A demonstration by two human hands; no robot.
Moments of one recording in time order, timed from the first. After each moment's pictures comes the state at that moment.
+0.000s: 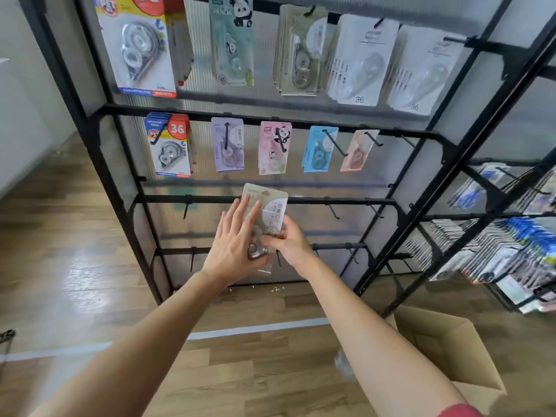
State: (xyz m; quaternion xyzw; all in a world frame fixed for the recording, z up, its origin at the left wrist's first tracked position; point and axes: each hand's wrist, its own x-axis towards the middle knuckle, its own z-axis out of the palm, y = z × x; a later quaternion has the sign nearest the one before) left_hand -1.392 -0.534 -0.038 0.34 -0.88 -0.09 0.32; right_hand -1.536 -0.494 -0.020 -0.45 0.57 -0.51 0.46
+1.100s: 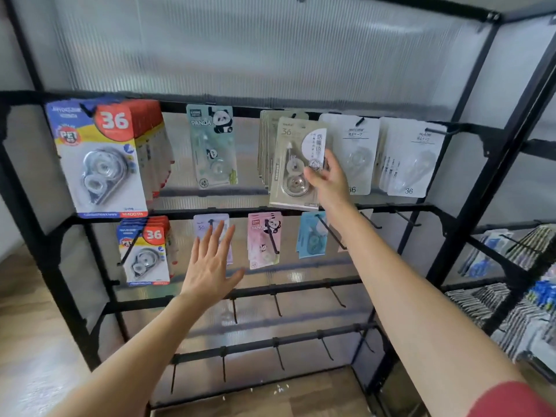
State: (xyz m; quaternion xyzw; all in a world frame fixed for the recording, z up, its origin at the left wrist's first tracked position) left_hand -1.433 -0.702 0.042 0.45 -0.86 0.00 0.23; right_hand -1.642 -0.645 0.181 -0.47 0.55 -0.66 0.20
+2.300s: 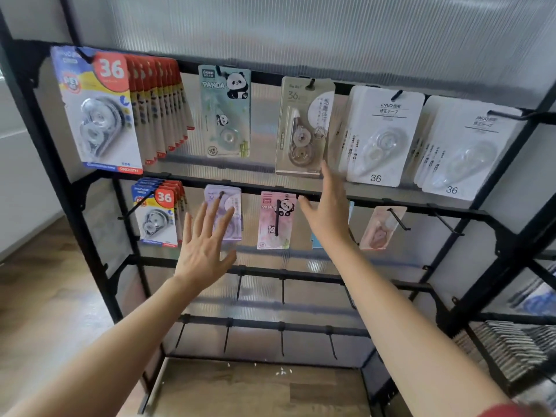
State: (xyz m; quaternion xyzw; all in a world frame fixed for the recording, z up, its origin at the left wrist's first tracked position) left_hand -1.444 -0.702 0.004 0.48 -0.82 0.09 0.29; right_hand -1.676 -0.675 0.089 -0.61 0.64 -0.46 -0.06
